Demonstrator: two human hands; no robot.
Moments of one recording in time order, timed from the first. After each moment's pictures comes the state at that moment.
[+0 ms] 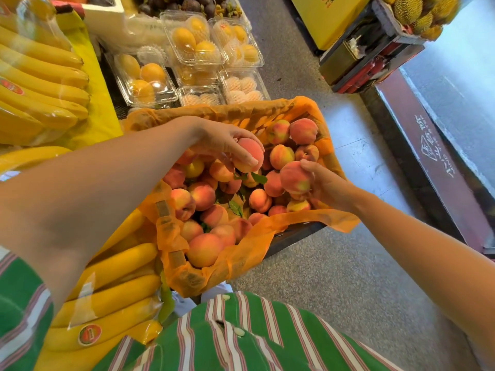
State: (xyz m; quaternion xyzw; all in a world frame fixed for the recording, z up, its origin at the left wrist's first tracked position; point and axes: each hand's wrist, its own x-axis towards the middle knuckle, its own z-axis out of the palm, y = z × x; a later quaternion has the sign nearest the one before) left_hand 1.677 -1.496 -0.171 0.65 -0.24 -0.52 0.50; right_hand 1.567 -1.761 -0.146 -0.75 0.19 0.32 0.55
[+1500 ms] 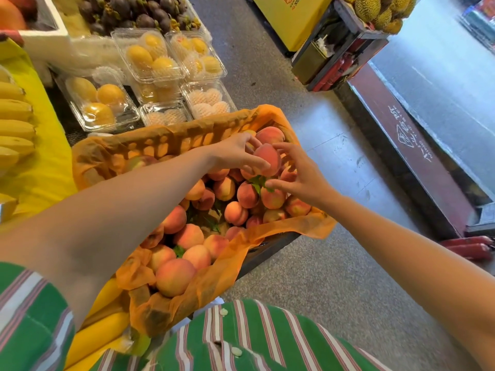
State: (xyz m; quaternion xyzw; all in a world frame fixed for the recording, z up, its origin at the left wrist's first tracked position) left_hand 1.676 -1.591 -0.173 0.69 -0.23 -0.39 0.57; right_hand 1.583 -1.787 -0.145 -0.96 -0.10 0.01 0.26
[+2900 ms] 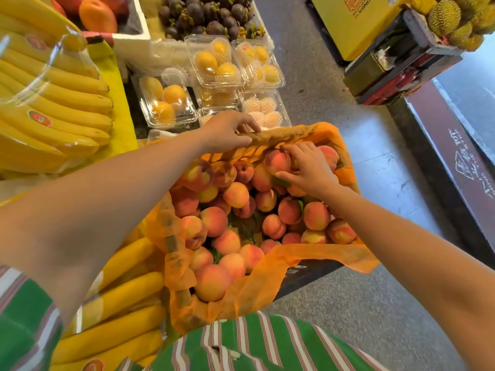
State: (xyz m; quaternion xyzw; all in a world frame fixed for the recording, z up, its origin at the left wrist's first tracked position) left_hand 1.730 -1.486 -0.183 0.85 -0.24 -0.16 0.44; right_hand 1.672 -1.738 -0.186 -0.98 -0.17 0.05 0.02
